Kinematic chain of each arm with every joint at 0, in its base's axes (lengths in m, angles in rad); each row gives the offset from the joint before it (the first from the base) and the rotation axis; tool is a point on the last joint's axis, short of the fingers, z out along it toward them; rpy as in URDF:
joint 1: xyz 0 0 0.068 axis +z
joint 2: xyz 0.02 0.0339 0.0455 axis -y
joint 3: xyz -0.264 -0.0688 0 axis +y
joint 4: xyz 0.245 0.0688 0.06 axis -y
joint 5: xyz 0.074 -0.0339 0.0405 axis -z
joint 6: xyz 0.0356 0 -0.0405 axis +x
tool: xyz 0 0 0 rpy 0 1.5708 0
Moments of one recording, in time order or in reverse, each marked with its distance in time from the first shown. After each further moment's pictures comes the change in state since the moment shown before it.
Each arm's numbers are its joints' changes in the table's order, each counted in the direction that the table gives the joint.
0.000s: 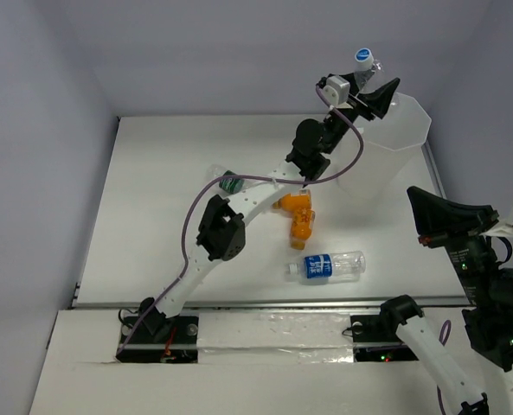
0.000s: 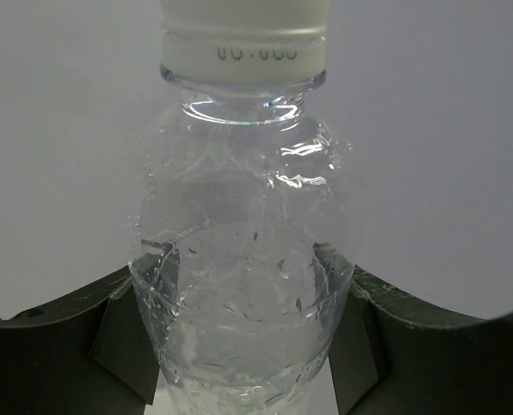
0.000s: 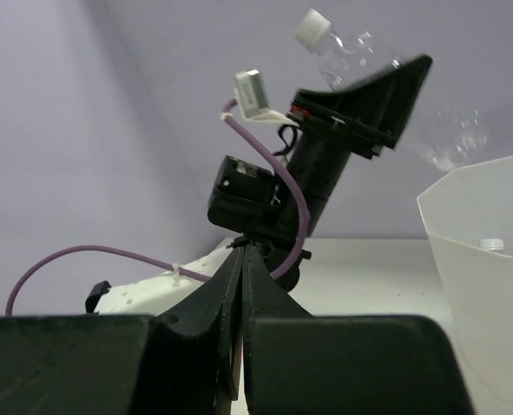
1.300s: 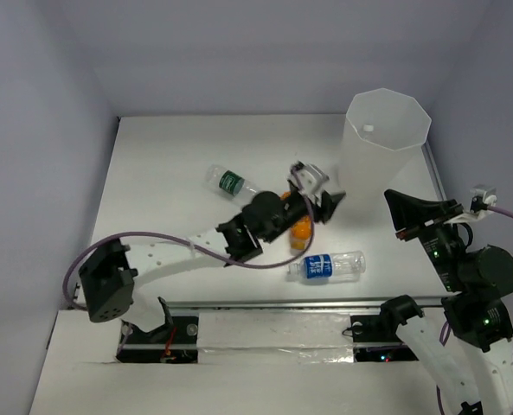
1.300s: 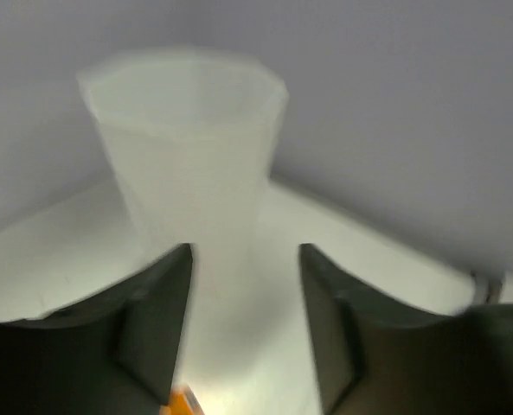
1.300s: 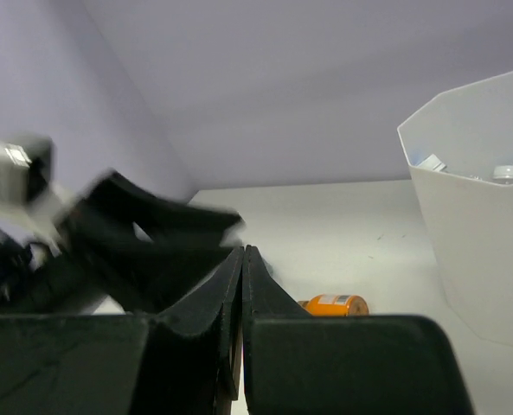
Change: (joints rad) left arm -0.182 1.070 1.451 -0.228 -0.153 0.141; right arm 0.000 0.007 0.165 0.010 0.004 -0.009
